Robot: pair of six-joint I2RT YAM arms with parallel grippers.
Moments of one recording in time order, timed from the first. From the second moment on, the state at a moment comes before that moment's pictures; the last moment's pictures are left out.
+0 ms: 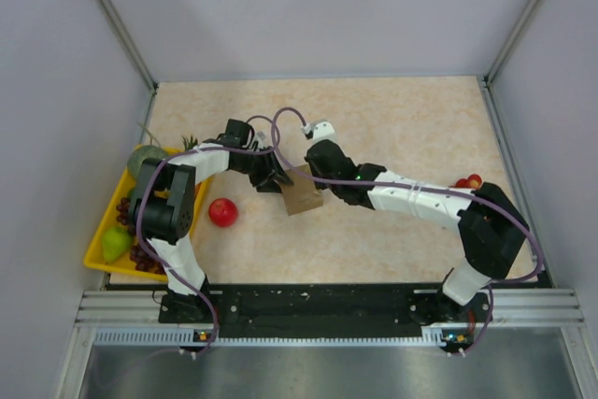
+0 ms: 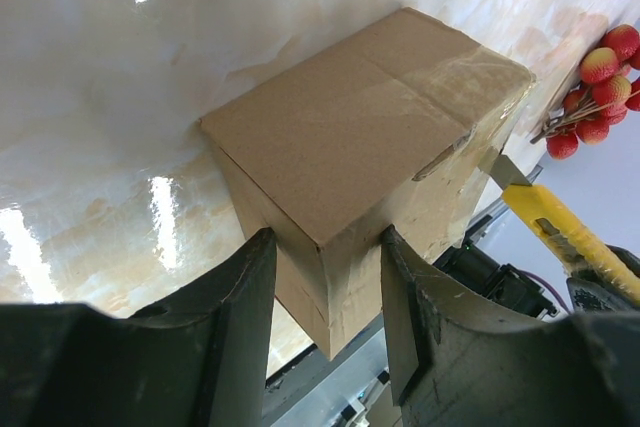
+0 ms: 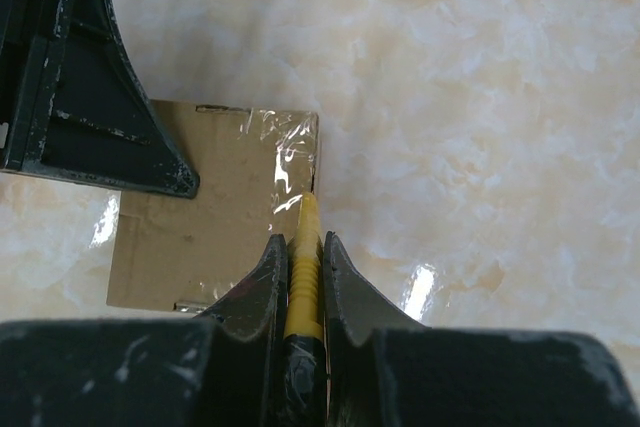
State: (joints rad) left arm -0.24 1.84 1.11 -0.40 0.64 -0.67; right arm 0.92 1.62 1.14 -0.17 0.42 0.29
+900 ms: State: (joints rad) left arm -0.23 1.83 1.08 -0.36 0.65 -0.76; right arm 0.90 1.67 1.27 -0.44 0.33 0.40
